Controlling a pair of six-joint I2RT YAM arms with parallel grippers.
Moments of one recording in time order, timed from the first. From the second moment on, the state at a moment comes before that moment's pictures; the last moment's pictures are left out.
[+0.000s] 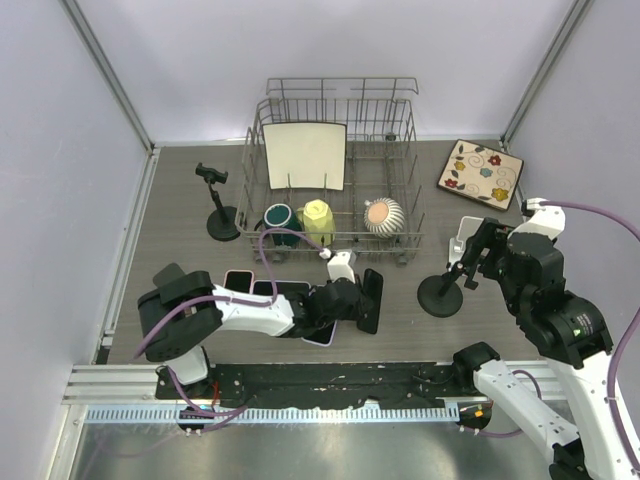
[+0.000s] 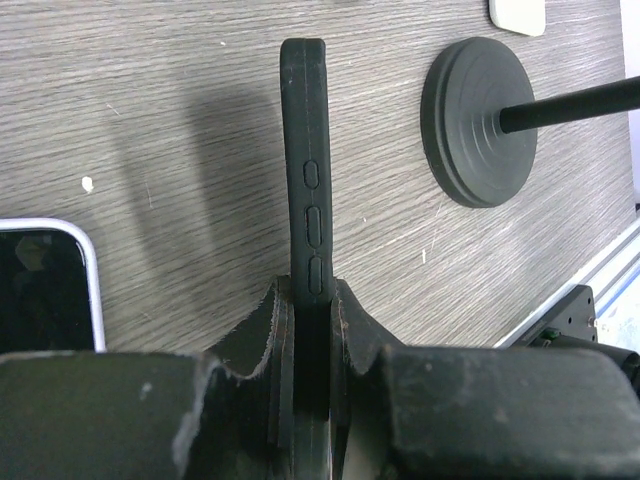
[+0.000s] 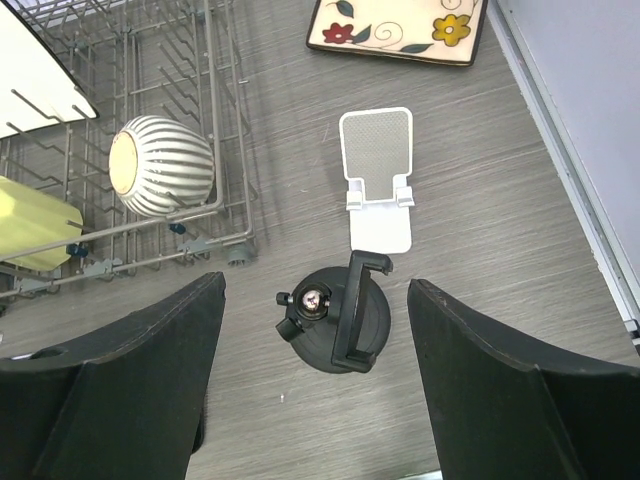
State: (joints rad) left arm -1.21 1.66 0.77 0.29 -0.34 -0.98; right arm 0.38 0.62 1.13 -0.99 0.50 0.41
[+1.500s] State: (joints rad) left arm -0.94 1.38 0.97 -0.18 -0.35 -0.76; right arm 0.39 0.62 1.10 -0.88 0.61 0.36
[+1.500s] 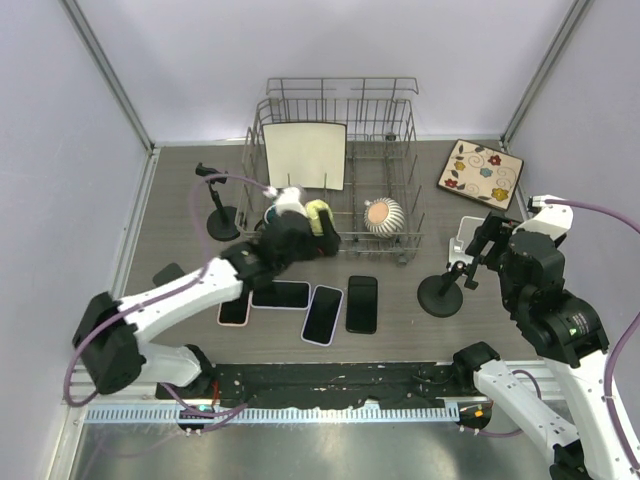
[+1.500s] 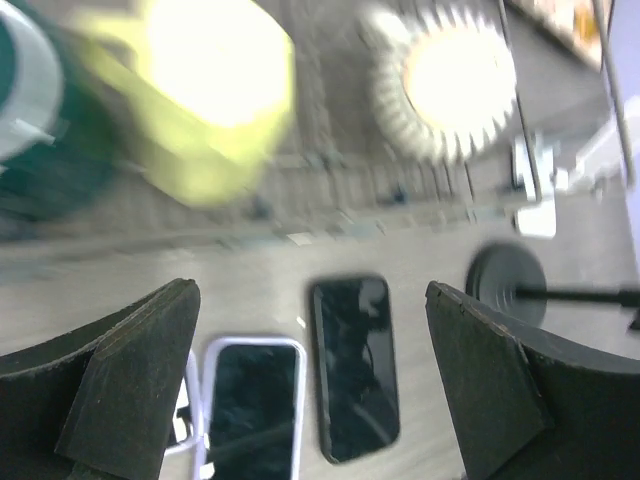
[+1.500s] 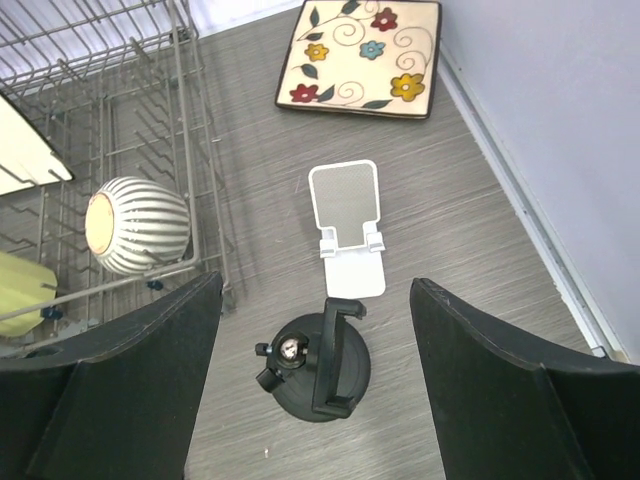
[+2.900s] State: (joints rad) left arm -0.07 0.30 1.31 -0.43 -0.56 -0.20; right arm 0.39 0.66 1.24 -0.56 0.81 0.13
